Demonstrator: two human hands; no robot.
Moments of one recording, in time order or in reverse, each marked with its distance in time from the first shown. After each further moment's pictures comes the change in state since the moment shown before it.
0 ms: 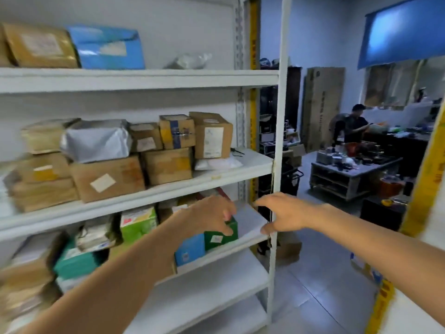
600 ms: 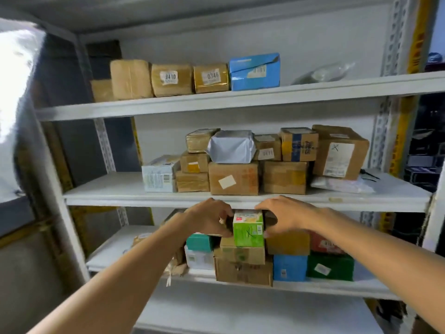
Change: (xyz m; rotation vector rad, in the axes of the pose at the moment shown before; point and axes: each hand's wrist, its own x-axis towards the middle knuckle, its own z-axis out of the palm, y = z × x) left_hand -0.186 -0.117 -0.040 0.048 0.146 -0.603; right_hand 0.110 -0.189 -0.019 -0.056 0.032 -0.565
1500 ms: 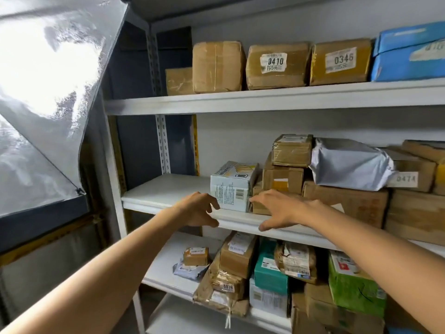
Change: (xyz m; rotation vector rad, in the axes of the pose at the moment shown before) left_hand -0.003 -0.309 -0.046 -0.077 0.105 -0.348; right_hand 0.285 -0.155 -0.010 -0.165 0.047 -0.230
